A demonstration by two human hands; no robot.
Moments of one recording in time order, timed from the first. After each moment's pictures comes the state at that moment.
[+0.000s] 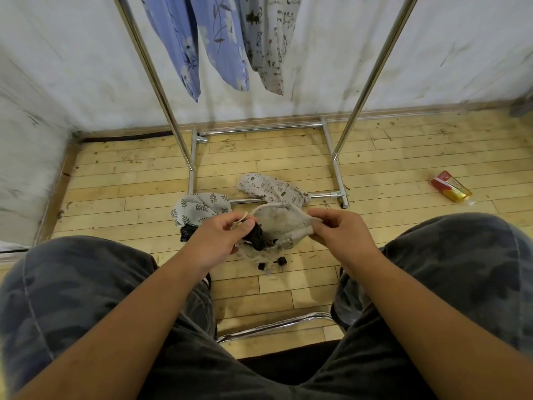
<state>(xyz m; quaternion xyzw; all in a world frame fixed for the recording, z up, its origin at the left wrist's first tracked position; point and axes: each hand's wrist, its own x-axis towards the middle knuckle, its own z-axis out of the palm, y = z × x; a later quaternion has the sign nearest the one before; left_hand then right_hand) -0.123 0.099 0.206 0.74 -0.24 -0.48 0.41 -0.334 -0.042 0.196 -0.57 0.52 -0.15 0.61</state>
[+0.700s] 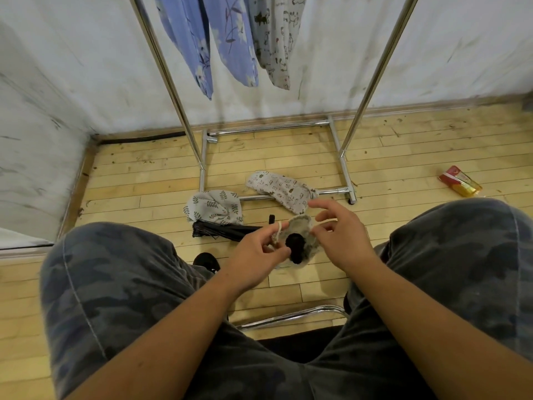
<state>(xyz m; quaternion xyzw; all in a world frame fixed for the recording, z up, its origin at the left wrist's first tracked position) -0.181 0.121 0.194 0.72 -0.34 -0.48 0.37 -0.338 -0.008 0.207 -0.70 0.49 -0.15 0.51</state>
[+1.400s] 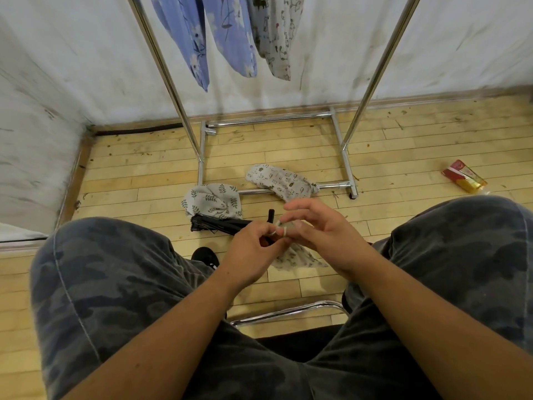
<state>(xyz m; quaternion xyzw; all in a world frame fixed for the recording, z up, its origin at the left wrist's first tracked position) -0.182 0.111 0.188 0.77 -0.38 -0.38 0.35 -0.331 -0.002 0.221 -0.59 0.33 -0.11 0.73</state>
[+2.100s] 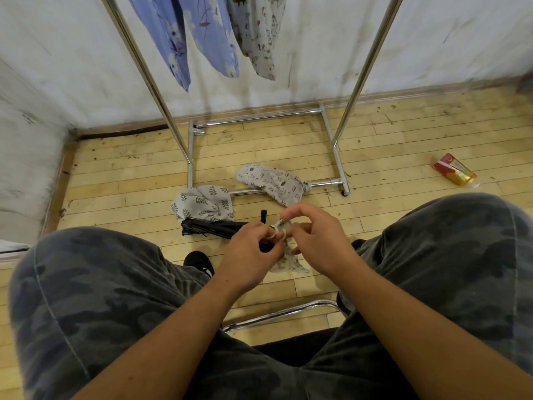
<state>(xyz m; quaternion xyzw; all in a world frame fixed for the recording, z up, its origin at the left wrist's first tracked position) -0.188 0.097 0.179 0.78 -0.44 -0.32 0.30 -0.320 -0.001 0.212 -0.66 0.45 -0.14 0.59</state>
